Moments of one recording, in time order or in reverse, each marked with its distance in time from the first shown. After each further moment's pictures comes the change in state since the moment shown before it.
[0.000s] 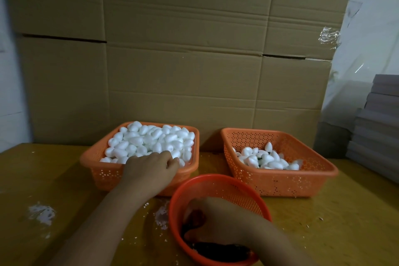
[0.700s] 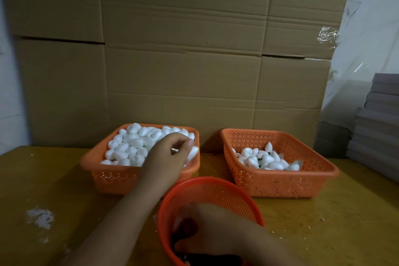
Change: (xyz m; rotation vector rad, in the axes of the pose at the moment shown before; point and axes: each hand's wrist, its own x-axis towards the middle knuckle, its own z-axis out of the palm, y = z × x) left_hand -0.005 0.035 -0.018 -1.050 0.297 -0.063; right_hand -0.002 -0.016 0.007 0.027 0.024 -0.075
